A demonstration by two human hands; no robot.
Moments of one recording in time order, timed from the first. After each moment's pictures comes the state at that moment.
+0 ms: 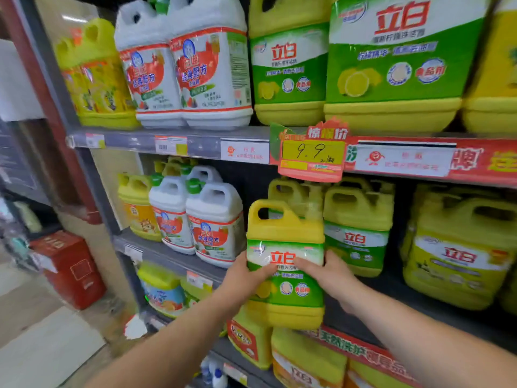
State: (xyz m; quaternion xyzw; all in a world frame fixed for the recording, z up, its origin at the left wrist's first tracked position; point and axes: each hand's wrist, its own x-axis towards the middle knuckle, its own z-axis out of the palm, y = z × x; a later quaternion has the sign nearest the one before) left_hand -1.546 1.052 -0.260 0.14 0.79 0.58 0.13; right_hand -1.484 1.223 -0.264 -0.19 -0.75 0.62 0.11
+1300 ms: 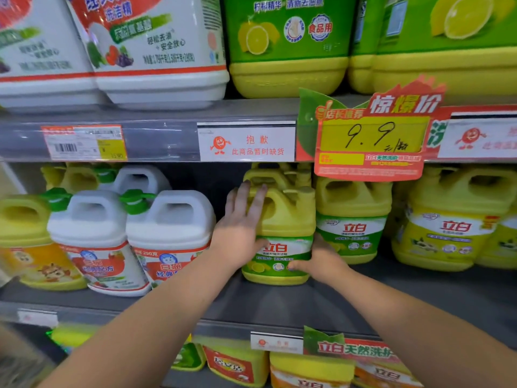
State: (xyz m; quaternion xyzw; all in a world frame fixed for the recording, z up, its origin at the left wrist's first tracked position) left_hand -1.717 1.109 -0.252 0.50 0.83 0.17 -0.19; right_hand -1.589 1.248 -0.304 -0.34 -0.87 0.35 0.12
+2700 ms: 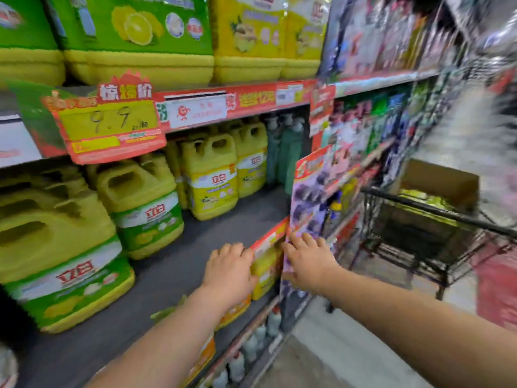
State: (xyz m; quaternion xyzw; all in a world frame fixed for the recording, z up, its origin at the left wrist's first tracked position) left_hand -1.495 1.160 -0.313 0.82 0.57 0.04 -0.06; right_hand -1.309 1.161 -0.302 -0.61 -0.79 -0.06 -0.04
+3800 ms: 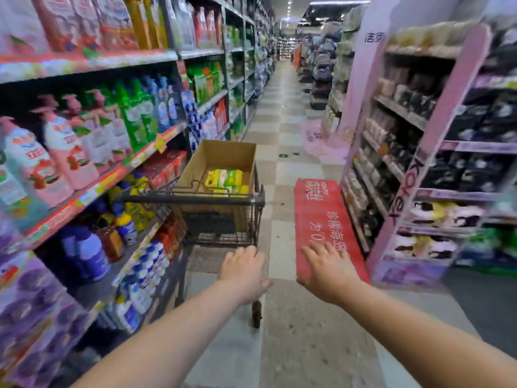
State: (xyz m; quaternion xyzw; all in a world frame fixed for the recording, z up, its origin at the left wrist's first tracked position) left_hand -0.862 1.071 -0.333 0.96 0.28 -0.03 0.03; right_hand -0.727 0.942 -0.328 -0.87 -0.49 0.03 -0.01
